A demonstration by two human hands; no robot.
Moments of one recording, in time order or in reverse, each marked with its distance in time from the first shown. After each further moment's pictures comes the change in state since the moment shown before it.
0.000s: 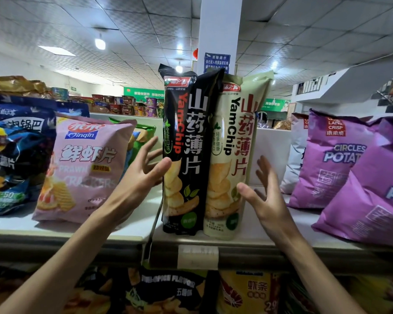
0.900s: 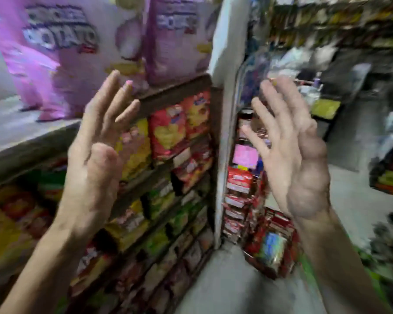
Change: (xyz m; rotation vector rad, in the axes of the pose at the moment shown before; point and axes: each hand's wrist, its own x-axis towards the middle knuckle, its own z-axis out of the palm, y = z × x) left_hand -0.154 0.086 0.390 -0.627 -0.665 0.129; right_hand -0.319 -0.060 -0.301 0.072 0.650 0.026
